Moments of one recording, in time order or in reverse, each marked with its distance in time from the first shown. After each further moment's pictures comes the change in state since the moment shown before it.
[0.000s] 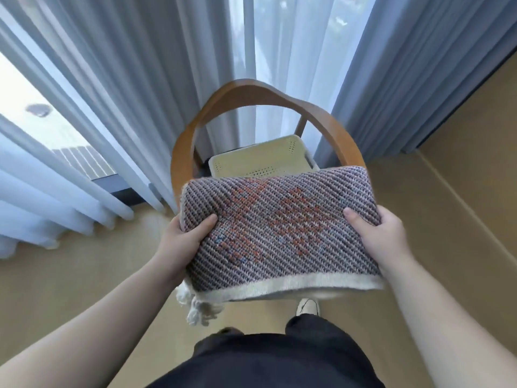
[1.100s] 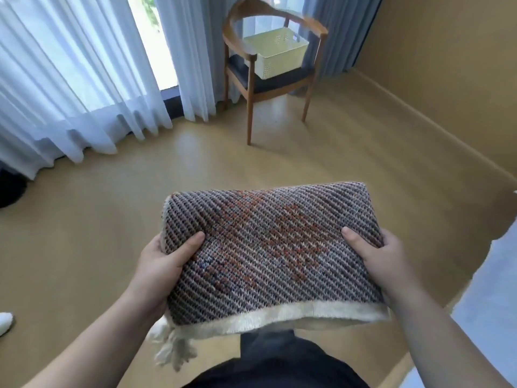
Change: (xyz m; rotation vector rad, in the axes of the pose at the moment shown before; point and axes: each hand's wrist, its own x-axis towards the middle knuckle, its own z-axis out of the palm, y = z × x) left_hand -0.706 -0.367 -0.705 -0.008 -0.256 0.049; right_hand -1.092 0.250 0.189 0.232 0.197 0.160
